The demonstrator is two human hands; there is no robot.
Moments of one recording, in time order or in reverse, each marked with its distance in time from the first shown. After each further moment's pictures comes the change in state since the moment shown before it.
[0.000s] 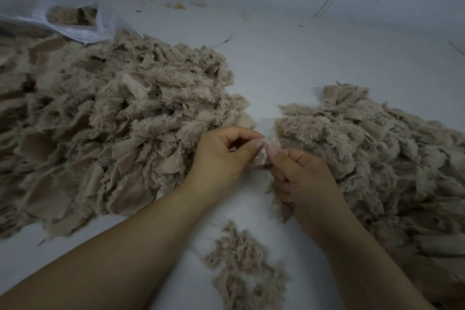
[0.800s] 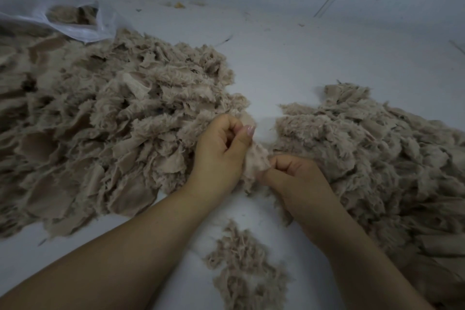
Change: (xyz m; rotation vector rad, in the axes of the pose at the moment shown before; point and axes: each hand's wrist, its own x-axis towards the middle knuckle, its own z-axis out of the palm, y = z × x) left_hand -0.002 -0.002 0.002 0.068 0.146 0.035; right_hand -0.004 0.001 0.003 -0.203 -0.058 -0.028
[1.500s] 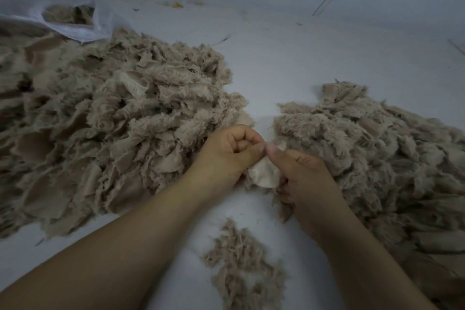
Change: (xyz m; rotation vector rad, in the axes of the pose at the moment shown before) left_hand 0.001 0.006 -0.003 -0.200 -0.307 -0.229; right_hand 0.001 -0.003 -0.002 0.171 0.080 0.059
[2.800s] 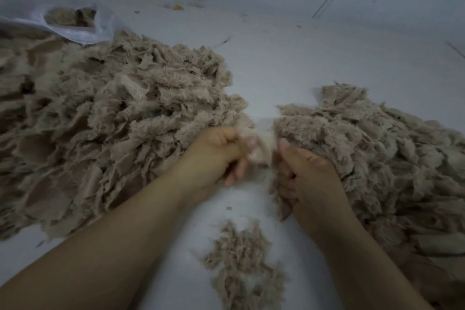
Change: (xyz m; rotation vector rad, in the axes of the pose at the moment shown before) left_hand 0.006 0.007 -0.019 -0.051 -0.091 -0.124; right_hand 0.002 0.002 -0.005 0.147 0.058 -0.041
